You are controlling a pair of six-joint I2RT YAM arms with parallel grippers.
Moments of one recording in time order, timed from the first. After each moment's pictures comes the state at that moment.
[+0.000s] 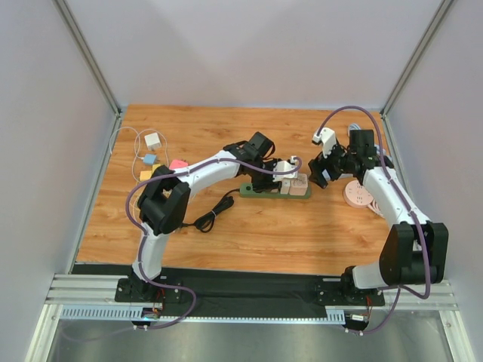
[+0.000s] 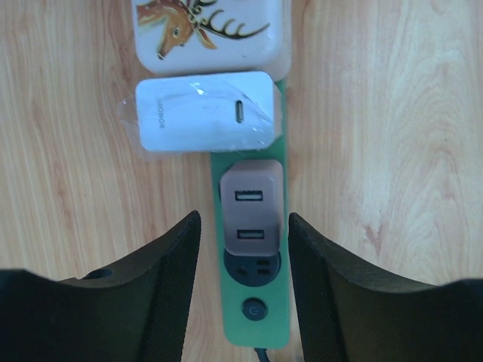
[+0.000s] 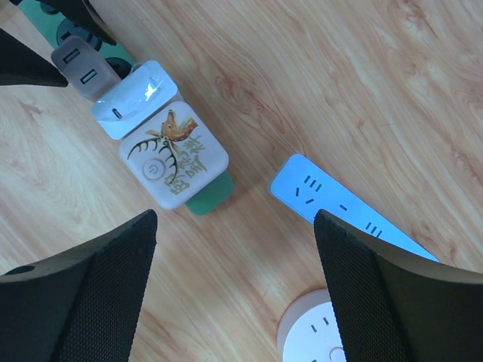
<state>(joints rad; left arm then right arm) -0.76 2.06 1.65 -0.57 0.41 0.83 0.04 1.41 1.07 -0.52 -0.55 -0.64</state>
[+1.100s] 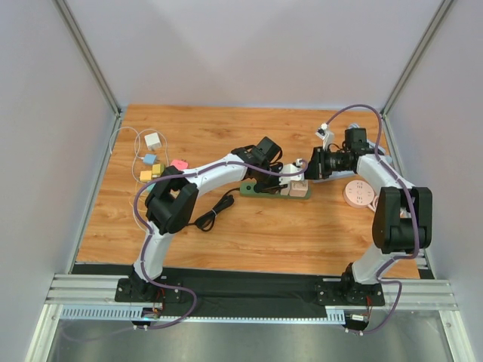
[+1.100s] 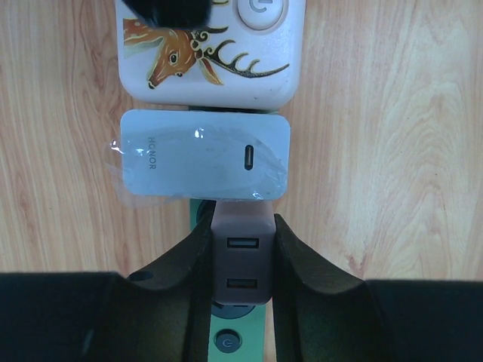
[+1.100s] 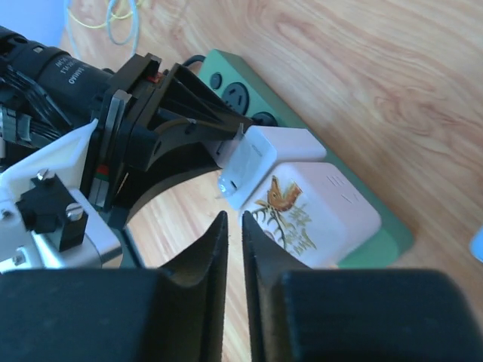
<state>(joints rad) -0.81 2.13 1.70 -0.57 0.36 0.74 -0.01 1.66 1.14 -0.50 -0.98 -0.15</state>
